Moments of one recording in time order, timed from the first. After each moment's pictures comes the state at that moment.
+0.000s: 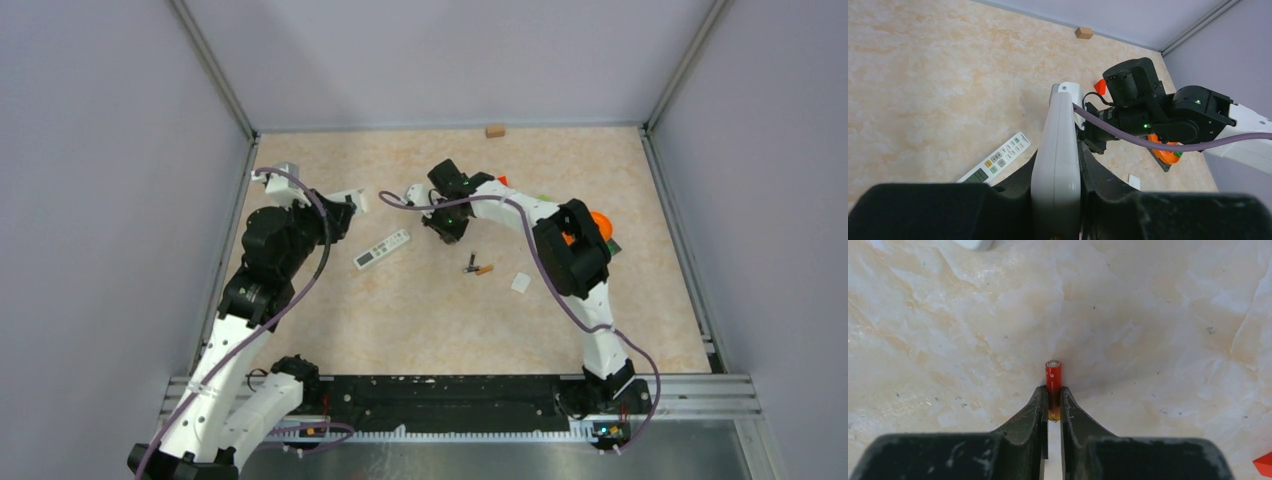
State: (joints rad) left arm -0.29 0.77 0.85 -0.24 0.06 -0.52; right arm 0.67 2.20 1.73 -0.68 -0.16 -0.53
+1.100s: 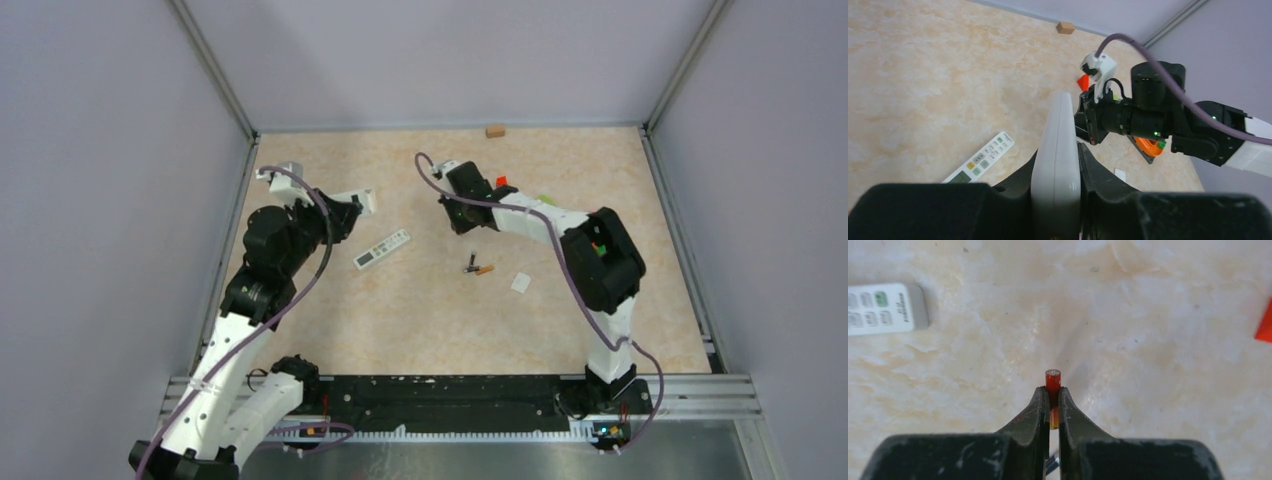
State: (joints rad) left arm -0.29 0.78 0.85 -0.22 0.11 -0.54; right arm 0.65 2.04 1.48 -0.37 0.05 0.00
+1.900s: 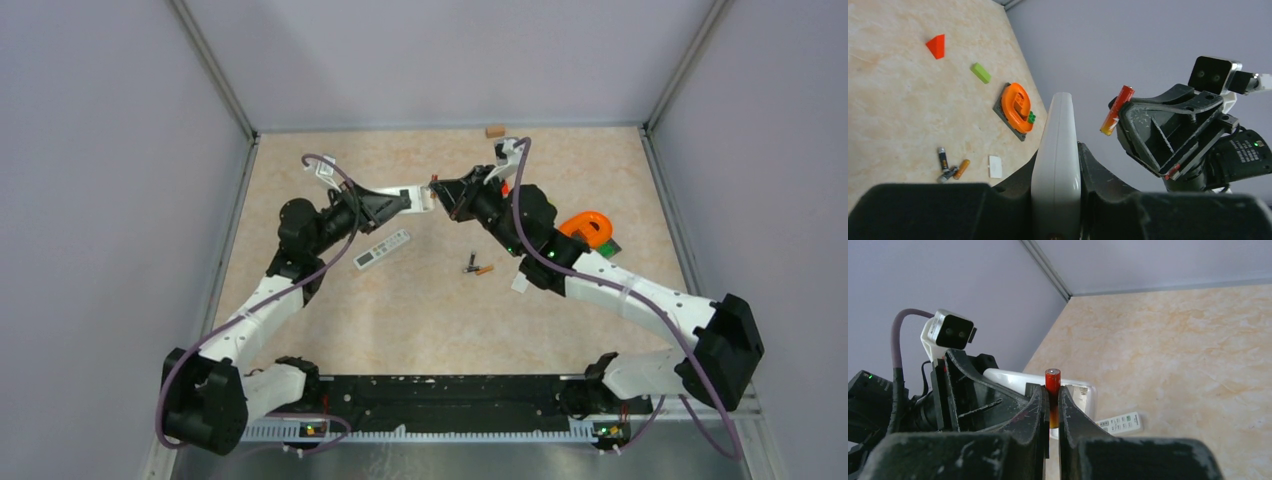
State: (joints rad) left arm -0.29 1.10 0.67 0.50 0.56 -1.09; right arm 0.85 1.28 1.00 0.33 0.19 0.58
